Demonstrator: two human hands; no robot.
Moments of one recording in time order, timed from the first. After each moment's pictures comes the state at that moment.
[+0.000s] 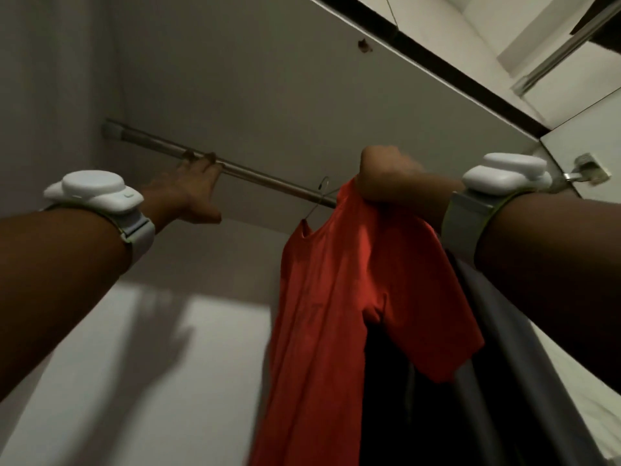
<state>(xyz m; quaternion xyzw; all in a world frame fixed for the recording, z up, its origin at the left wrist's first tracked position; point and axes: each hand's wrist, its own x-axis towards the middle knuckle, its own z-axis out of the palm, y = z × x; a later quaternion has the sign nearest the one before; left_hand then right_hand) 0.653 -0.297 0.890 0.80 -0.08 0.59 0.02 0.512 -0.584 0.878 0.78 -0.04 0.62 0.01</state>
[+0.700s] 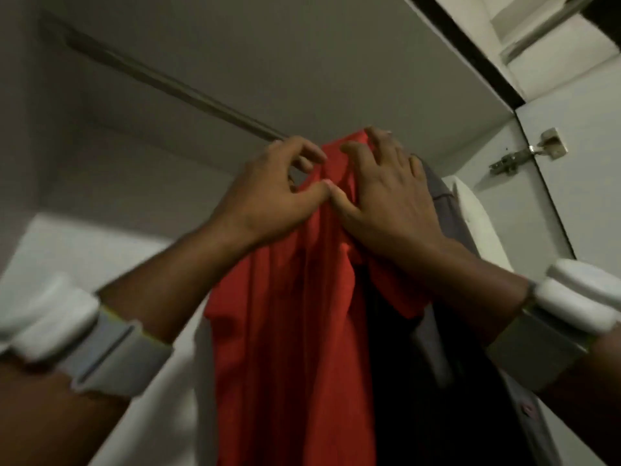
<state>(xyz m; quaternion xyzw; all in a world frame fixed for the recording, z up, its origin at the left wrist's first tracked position) 0.584 -0.441 0.748 0.54 -0.47 0.59 0.37 0.522 -0.609 0.751 0.69 0.07 0.72 0.10</state>
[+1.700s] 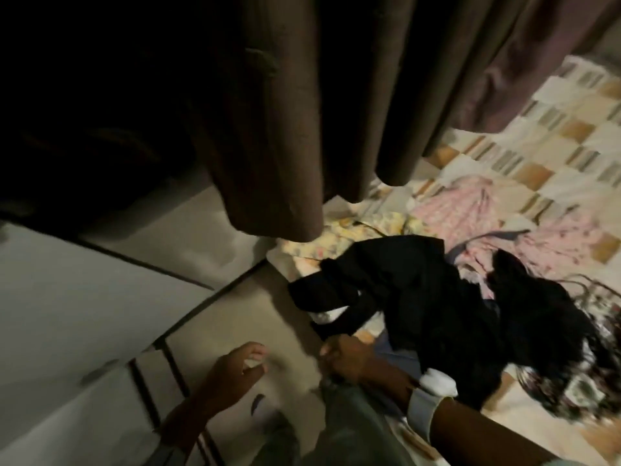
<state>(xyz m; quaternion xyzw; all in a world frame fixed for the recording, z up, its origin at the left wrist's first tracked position) 0.044 -0.701 -0.159 0.53 -0.67 -0.48 -0.16 -0.223 -0.604 -0.210 0.42 -0.69 0.00 -0.60</state>
